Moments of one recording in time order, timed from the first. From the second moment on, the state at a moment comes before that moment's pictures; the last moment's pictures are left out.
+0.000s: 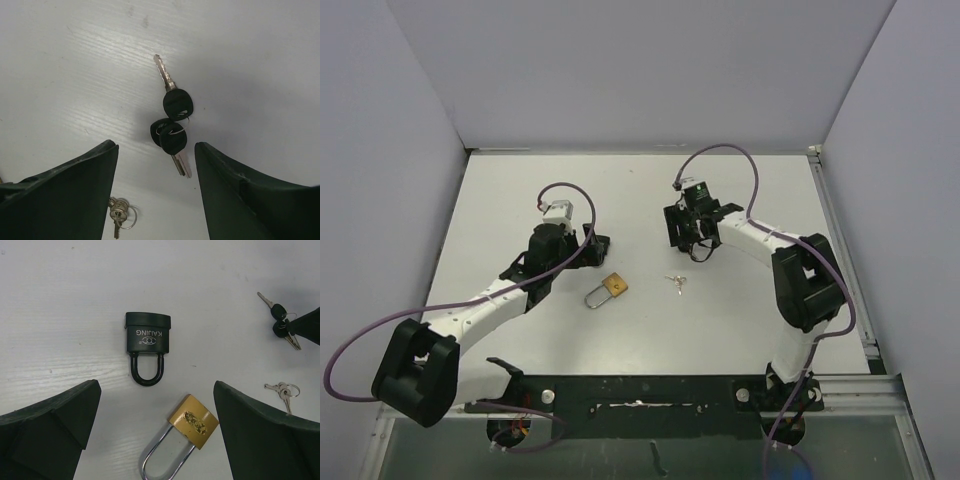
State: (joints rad) left arm -0.47 1.24 0.62 0.12 -0.13 -0.43; right arm 0.45 1.80 1.21 -0.33 0.03 0.18
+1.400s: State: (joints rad) left arm -0.48 1.24 0.62 0.12 -0.13 -0.43; right arm 0.42 1.95 1.34 -0.47 0.06 0.11
